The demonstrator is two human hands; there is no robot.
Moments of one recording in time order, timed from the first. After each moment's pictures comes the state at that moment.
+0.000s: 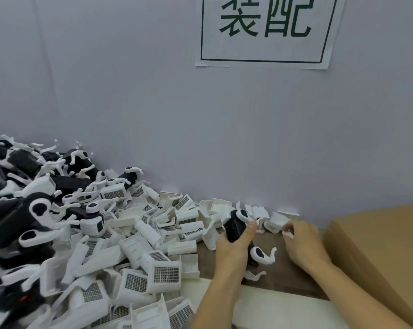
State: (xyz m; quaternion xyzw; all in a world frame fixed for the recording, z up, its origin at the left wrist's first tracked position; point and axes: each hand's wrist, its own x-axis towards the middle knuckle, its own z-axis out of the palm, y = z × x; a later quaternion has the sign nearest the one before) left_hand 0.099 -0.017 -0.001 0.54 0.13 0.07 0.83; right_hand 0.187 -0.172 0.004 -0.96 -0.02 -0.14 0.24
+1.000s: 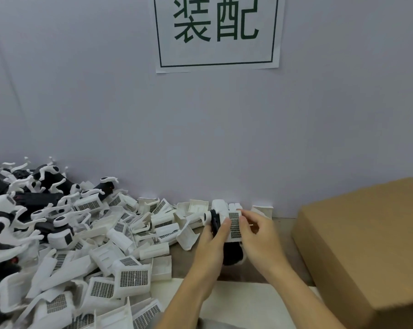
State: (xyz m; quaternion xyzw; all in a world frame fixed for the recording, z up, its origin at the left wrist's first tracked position) left_hand 0.099 -0.031 -0.003 0.62 -0.02 0.09 0.78; right_hand 0.126 -0.144 0.015 -0.77 -0.14 -0.16 0.60
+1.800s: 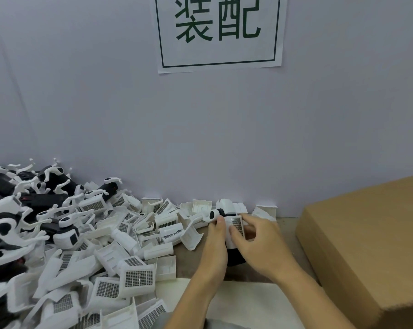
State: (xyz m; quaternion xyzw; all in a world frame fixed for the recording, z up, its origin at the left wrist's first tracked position) left_hand 0.102 -0.031 -0.006 0.64 -0.01 0.09 0.76; right_hand 0.120 -0.151 0.018 -0.83 -0.23 -0.15 0.48
